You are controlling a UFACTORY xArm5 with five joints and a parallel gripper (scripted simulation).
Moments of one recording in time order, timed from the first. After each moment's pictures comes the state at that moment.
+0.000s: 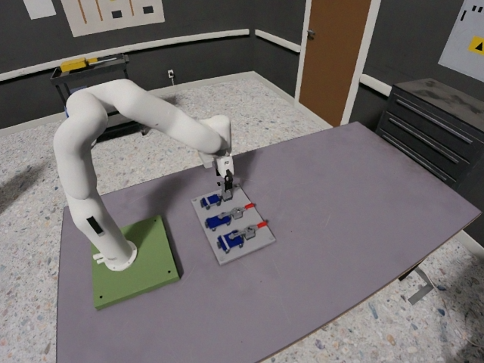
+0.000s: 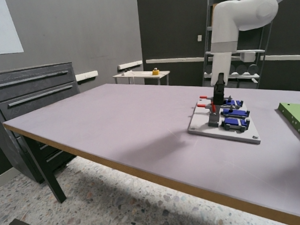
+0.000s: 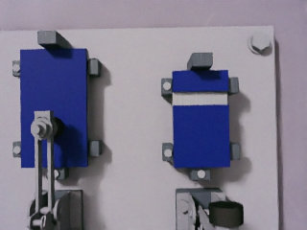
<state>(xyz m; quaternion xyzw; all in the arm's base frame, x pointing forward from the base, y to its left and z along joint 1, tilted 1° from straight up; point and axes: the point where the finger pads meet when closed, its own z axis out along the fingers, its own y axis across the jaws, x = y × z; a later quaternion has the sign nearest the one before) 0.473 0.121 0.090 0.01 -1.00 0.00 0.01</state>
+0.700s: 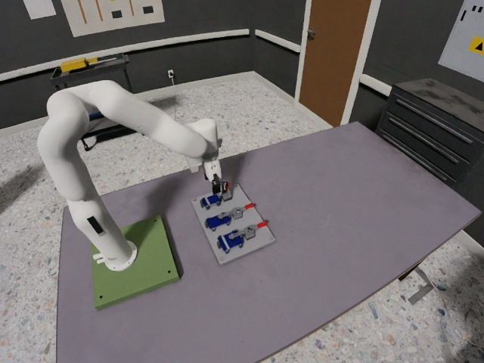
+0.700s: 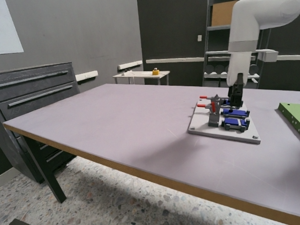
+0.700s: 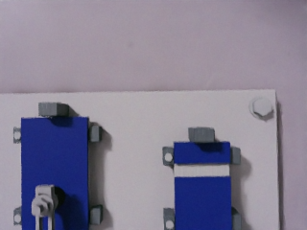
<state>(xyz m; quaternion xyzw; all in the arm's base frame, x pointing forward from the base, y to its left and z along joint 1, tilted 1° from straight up) 0.420 0.119 0.091 0.01 -1.00 0.00 0.01</state>
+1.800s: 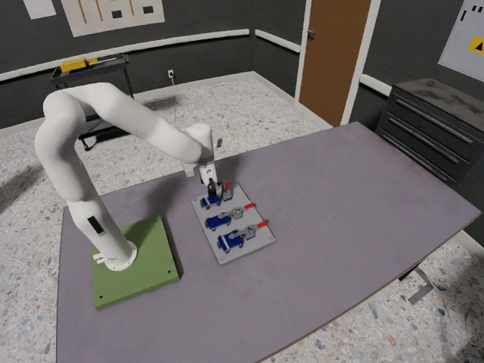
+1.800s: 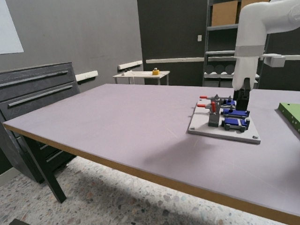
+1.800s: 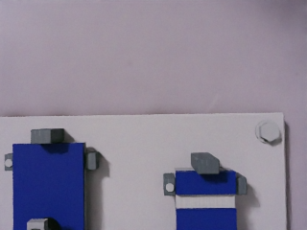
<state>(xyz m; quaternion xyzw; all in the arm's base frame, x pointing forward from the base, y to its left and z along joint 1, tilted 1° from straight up) 0.402 0.119 0.077 0.01 -1.00 0.00 0.01</state>
